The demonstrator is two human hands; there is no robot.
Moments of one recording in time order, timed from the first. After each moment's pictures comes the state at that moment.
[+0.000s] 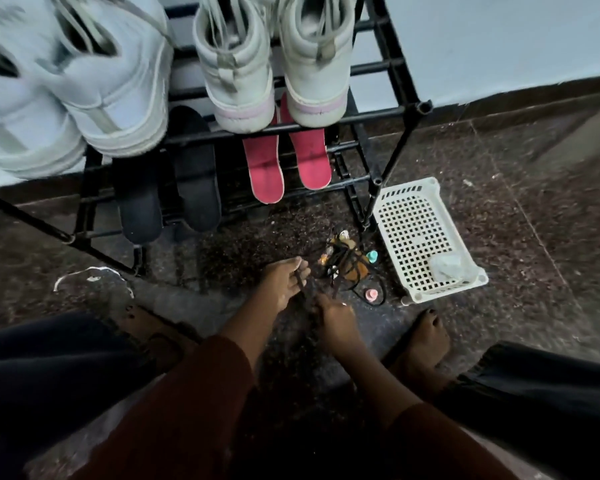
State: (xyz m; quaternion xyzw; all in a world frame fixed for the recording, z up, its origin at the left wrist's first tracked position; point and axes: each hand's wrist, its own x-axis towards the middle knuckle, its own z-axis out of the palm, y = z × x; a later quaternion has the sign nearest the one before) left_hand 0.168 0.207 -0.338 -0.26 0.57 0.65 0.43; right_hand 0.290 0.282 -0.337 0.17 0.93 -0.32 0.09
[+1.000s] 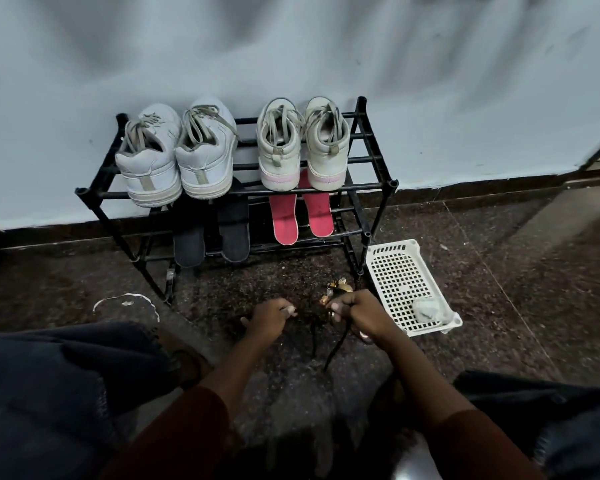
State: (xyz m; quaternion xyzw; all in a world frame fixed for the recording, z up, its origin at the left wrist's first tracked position) left_hand 0.212 0.138 -0.264 0.09 0.90 0.34 0.27; right_hand 0.298 0.318 -0.208 0.19 0.81 -0.55 0.10
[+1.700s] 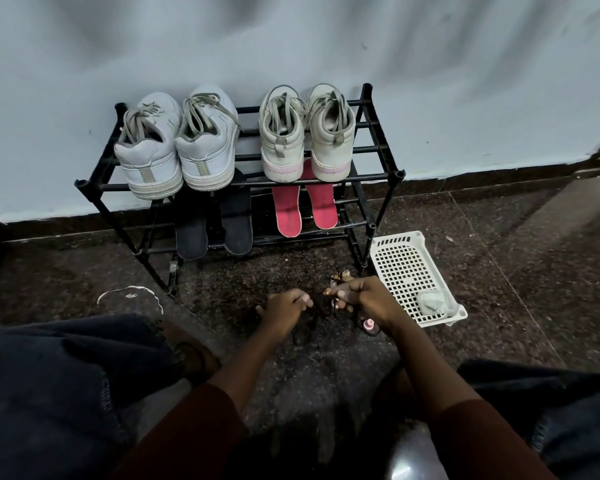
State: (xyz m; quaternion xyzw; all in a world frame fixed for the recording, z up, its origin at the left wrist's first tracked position) left_hand 0.223 0.152 -0.259 0.07 0.89 0.37 0.26; right_hand 0.290 0.324 -0.208 0.19 0.74 -0.64 0.08
